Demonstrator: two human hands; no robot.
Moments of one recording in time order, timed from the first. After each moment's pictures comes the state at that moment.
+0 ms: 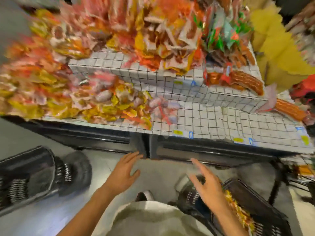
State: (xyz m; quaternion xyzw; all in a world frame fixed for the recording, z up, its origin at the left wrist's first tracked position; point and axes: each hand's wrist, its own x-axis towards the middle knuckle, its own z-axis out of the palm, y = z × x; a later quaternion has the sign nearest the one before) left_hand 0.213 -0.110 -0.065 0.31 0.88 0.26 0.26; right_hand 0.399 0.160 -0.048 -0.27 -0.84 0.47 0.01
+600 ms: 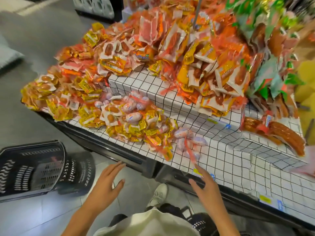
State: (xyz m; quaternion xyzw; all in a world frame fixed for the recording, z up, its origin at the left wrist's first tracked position) left_hand 0.154 -0.179 -0.050 0.12 0.91 0.35 0.17; right_hand 0.246 0.181 -0.060 -0.23 -0.85 0.46 -0.07
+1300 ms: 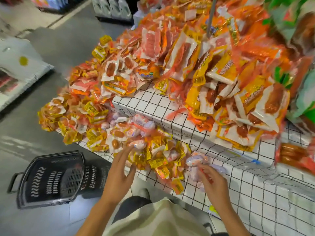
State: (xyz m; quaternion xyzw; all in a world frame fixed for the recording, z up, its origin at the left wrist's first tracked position) left_hand 0.025 -0.105 -0.006 0.07 0.91 0.41 0.03; right_hand 0.096 0.212 -0.087 -0.22 -0.79 0.57 0.01
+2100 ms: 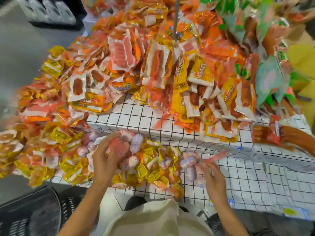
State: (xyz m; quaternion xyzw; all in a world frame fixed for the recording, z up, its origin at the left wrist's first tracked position) left_hand -0.112 -0.115 -0.014 0.14 0.82 0.55 -0.02; right_hand 0.089 0.175 -0.056 -0.39 -0.73 0.55 0.13
